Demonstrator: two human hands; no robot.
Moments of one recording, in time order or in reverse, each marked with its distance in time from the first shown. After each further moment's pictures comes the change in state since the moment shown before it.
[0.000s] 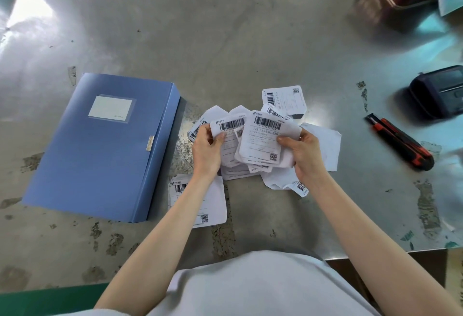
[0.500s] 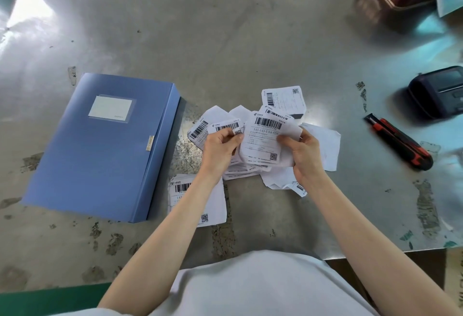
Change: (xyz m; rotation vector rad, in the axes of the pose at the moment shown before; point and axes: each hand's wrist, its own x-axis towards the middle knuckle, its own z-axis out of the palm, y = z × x) left_hand -0.006 0.015 0.011 -0.122 -0.230 -0.089; right_hand -0.006 0.000 0.004 0.054 0.022 -0.025
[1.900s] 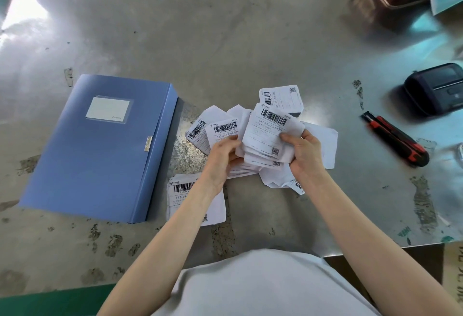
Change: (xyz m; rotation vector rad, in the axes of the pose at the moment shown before) left_hand -0.010 -0.011 0.006 -0.337 -0.214 -0.171; right_hand 0.002 -0.001 0.001 0.234 0.075 0.090
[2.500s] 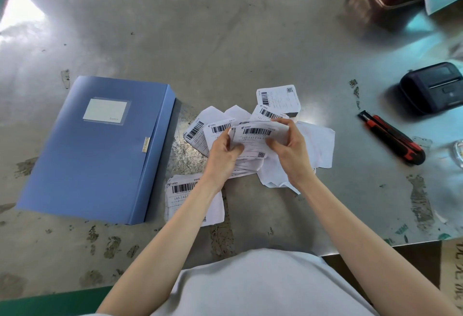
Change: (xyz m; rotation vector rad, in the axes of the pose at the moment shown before) left_hand -0.002 0.002 0.007 0.301 0.050 0.276; right_hand -0.015 0.006 0.002 -0.473 -0.274 -0.393
